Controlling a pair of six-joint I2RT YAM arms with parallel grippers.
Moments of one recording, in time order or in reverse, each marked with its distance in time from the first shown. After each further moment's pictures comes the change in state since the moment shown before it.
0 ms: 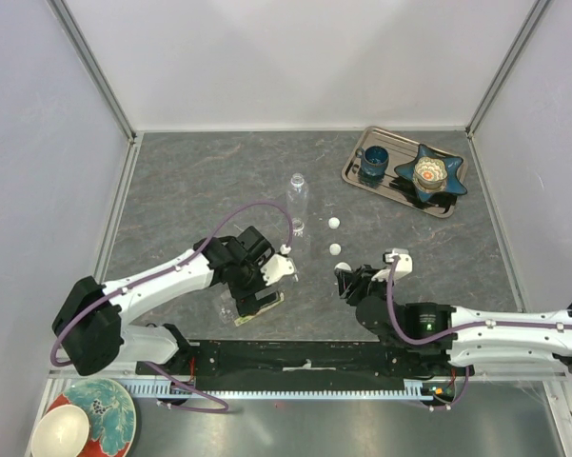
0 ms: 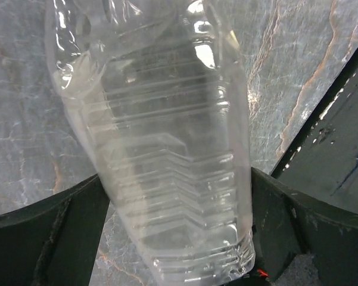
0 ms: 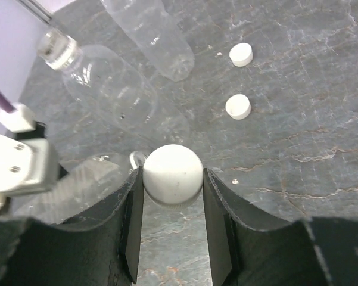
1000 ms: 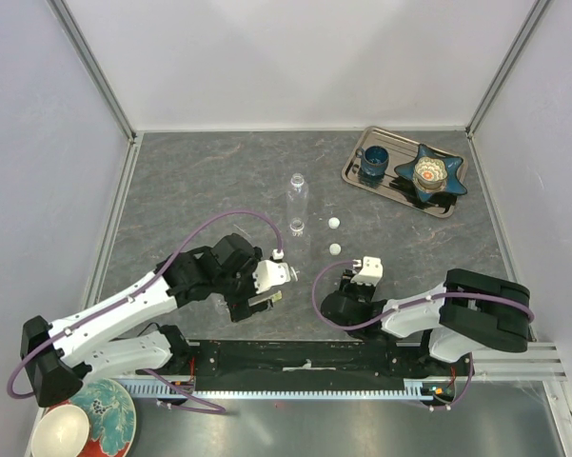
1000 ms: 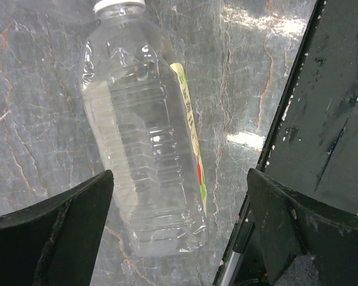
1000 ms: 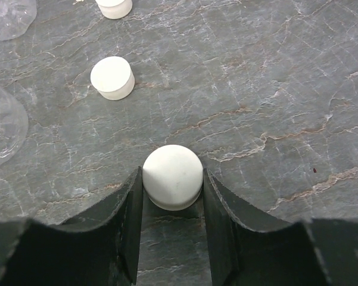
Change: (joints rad) left arm -0.100 -0.301 -0.007 -0.018 -0.001 0.047; right arm -0.194 0.696 -0.130 0.476 0.051 -0.026
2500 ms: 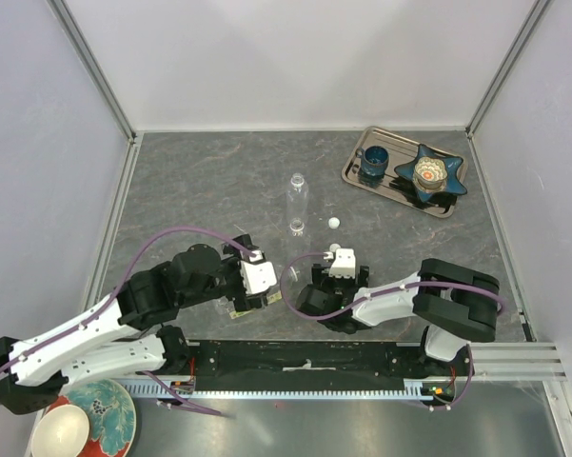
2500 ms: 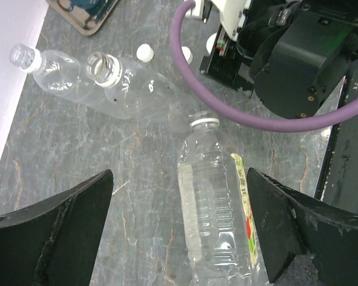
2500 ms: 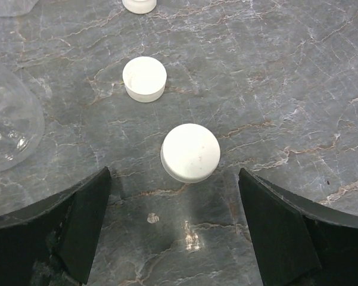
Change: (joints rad) left arm -0.166 -0.258 0.030 0.234 -0.182 0.036; right arm 0.003 0.156 0.278 -0.346 0.027 0.004
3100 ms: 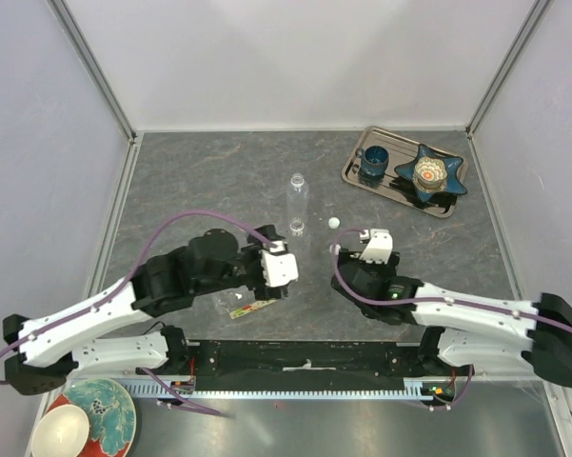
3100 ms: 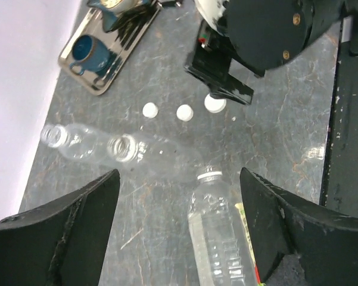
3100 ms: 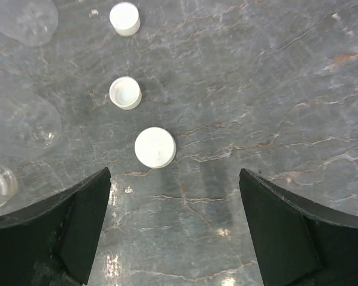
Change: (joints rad) left arm -0.079 0.227 0.190 0.082 0.033 0.040; right arm -0.119 -0.606 0.002 -0.406 -0.254 -0.087
